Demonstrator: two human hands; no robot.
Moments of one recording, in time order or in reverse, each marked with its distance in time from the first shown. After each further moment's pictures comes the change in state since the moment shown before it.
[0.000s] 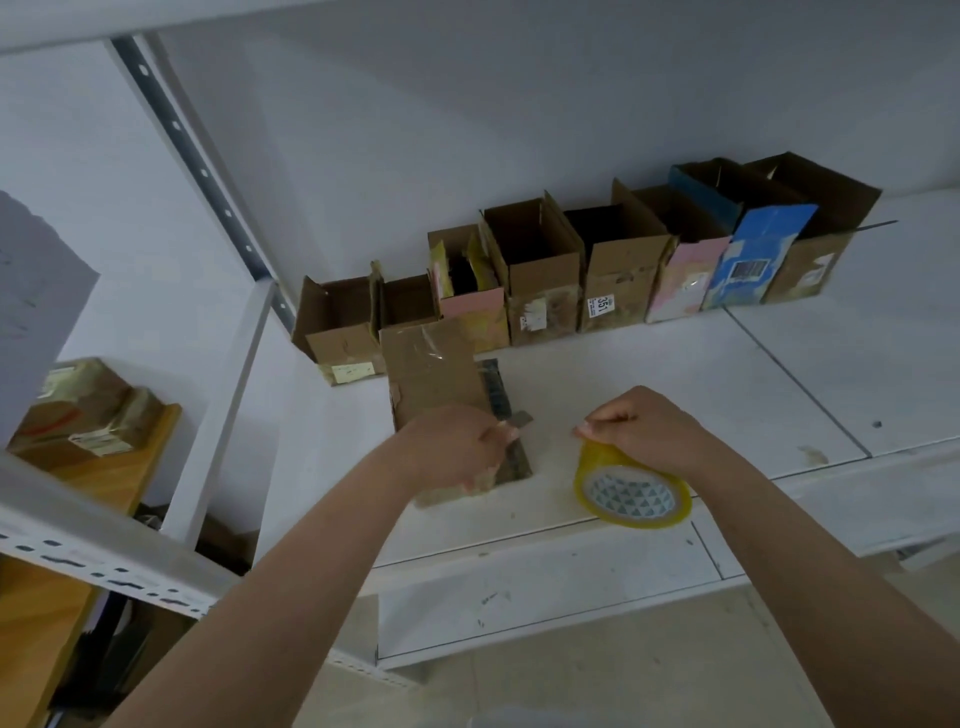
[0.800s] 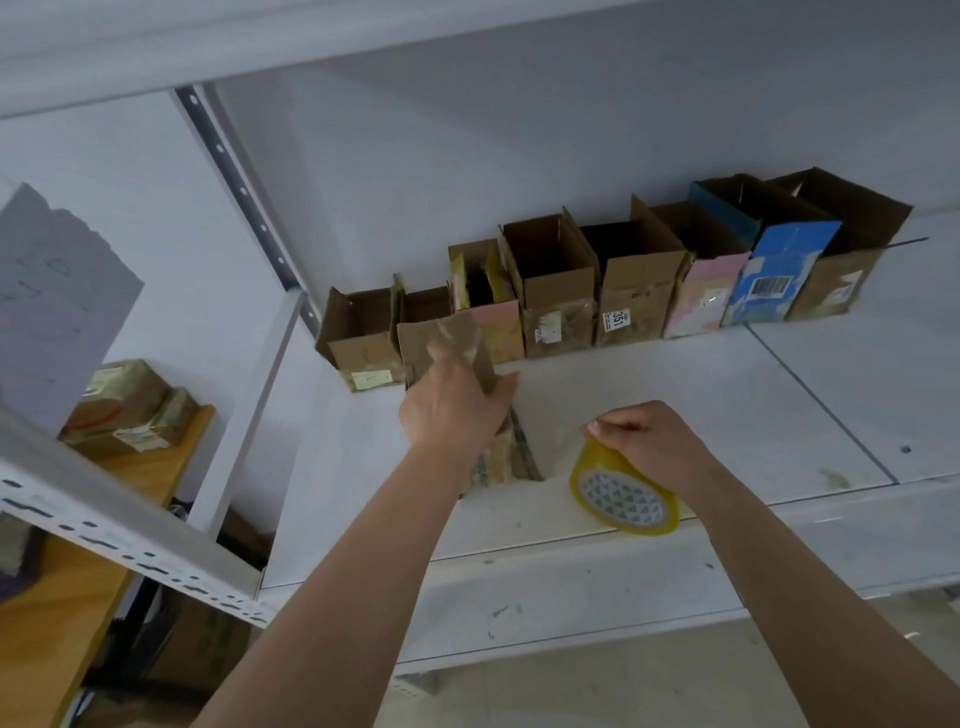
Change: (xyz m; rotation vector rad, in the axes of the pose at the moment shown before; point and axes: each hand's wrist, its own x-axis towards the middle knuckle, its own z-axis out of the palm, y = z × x) left_hand 0.021 0.020 0.000 -0.016 0.767 -0.470; right_hand -0.004 -0.002 0.005 0.170 0.093 0.027
